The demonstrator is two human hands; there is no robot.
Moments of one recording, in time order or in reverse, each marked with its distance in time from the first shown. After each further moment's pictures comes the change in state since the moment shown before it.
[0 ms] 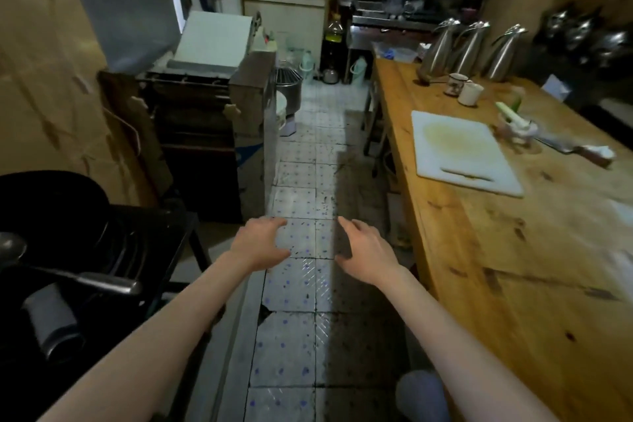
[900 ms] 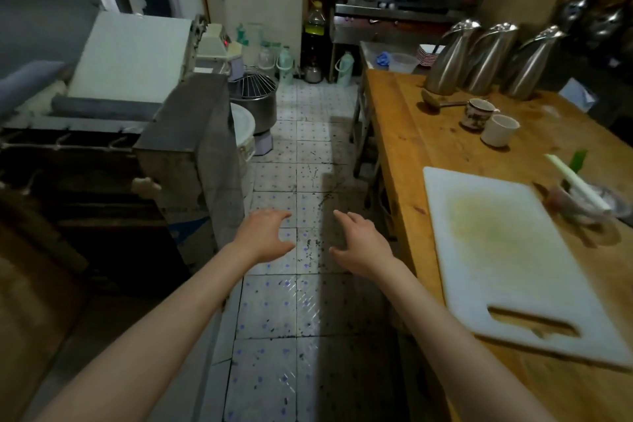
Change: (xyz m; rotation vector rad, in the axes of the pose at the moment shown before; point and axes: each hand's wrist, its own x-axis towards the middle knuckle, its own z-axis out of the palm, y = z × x) left_hand 0.464 0.028 -0.077 0.011 -0.028 0.082; right_hand 0.427 0.139 -0.107 0.053 0.021 0.064
